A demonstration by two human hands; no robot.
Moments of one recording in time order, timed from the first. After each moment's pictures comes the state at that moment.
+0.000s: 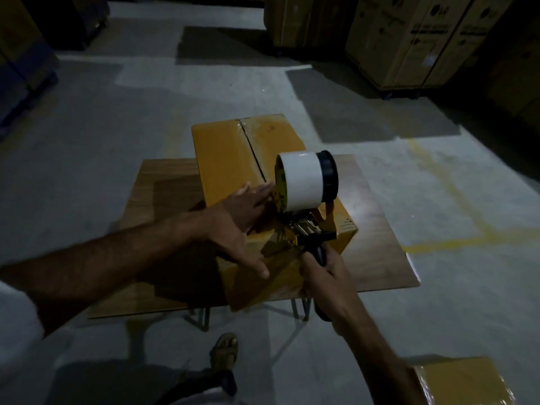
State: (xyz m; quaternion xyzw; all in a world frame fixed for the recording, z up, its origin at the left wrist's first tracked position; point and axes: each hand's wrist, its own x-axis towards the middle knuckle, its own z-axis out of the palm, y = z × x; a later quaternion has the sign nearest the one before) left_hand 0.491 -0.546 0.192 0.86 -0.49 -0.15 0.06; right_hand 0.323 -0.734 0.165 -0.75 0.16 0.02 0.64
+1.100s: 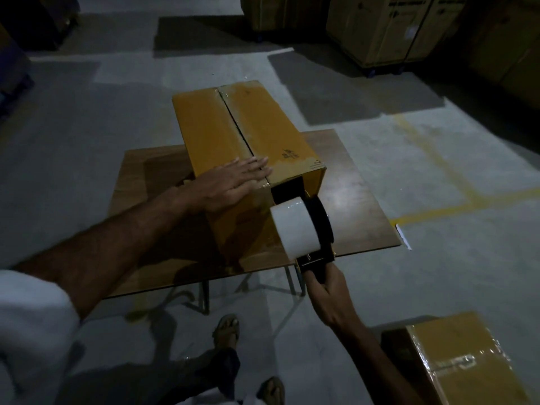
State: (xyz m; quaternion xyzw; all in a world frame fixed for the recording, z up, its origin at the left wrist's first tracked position) left_hand 0.493 -0.566 0.155 0.87 -0.46 -0.10 0.13; right_hand 0.242 -0.775 0.068 -0.80 0.13 -0.09 0.58
